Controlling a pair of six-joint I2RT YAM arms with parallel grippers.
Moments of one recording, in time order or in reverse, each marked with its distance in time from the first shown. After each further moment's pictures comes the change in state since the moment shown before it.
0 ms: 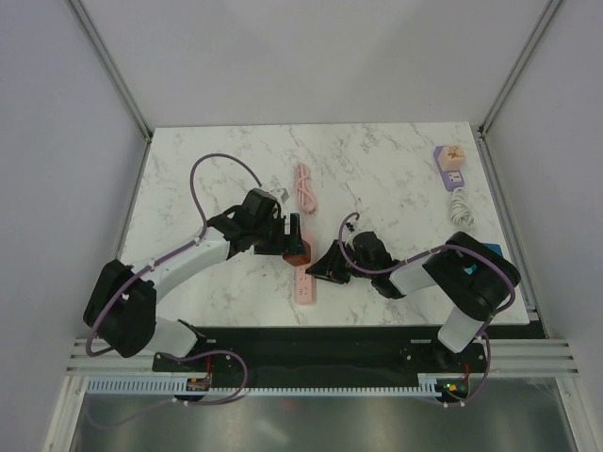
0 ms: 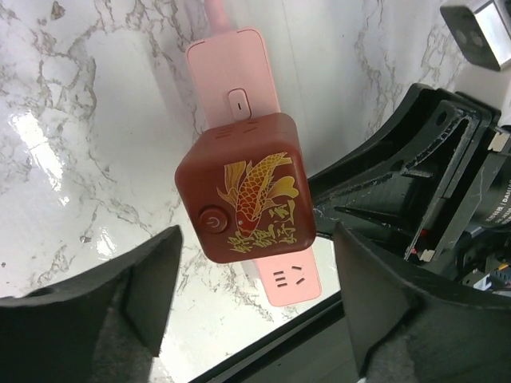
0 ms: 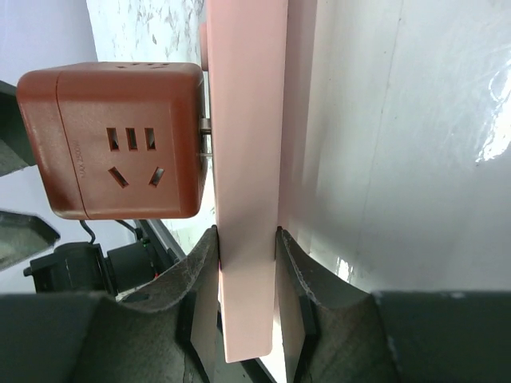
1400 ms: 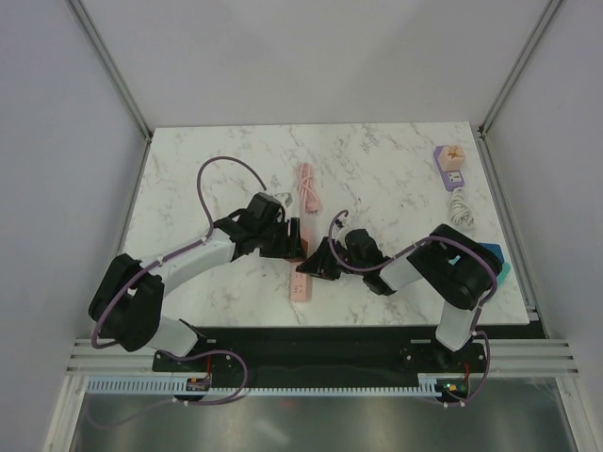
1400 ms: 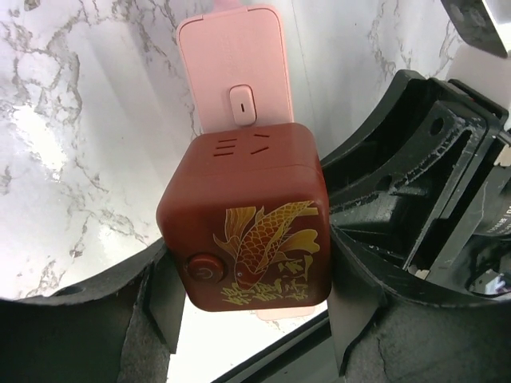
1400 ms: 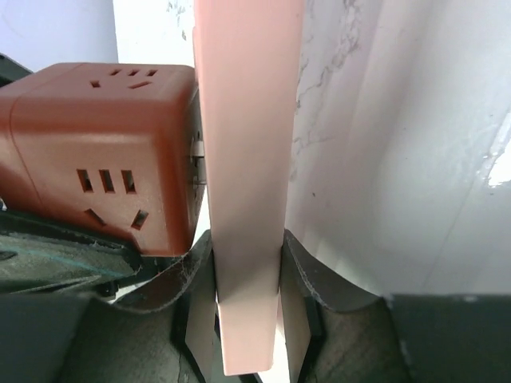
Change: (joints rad) left arm -0.014 0.063 -0.013 0.045 0.028 0.010; right arm 0.018 0.114 0.072 0.104 -0.045 -0.032
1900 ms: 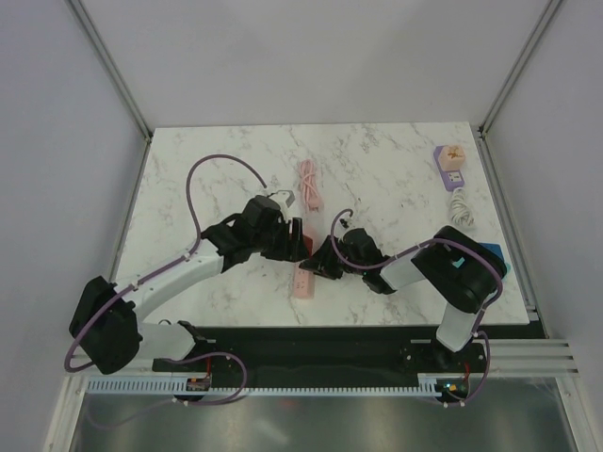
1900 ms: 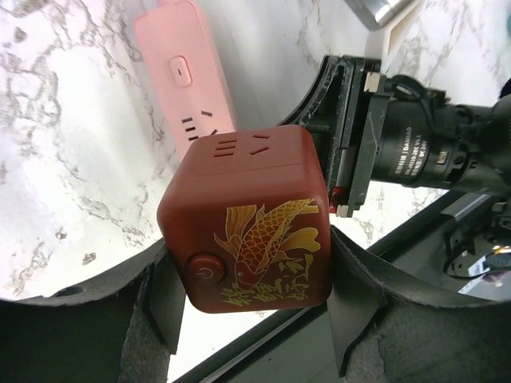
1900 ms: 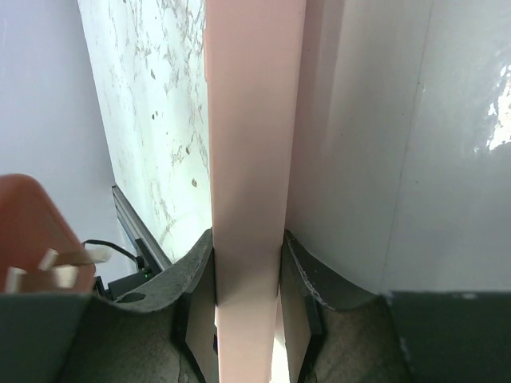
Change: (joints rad) left arm -0.113 -0.161 -0.001 -0.032 -0.102 0.000; right arm 0.008 -0.034 0.011 -0.108 0.121 0.063
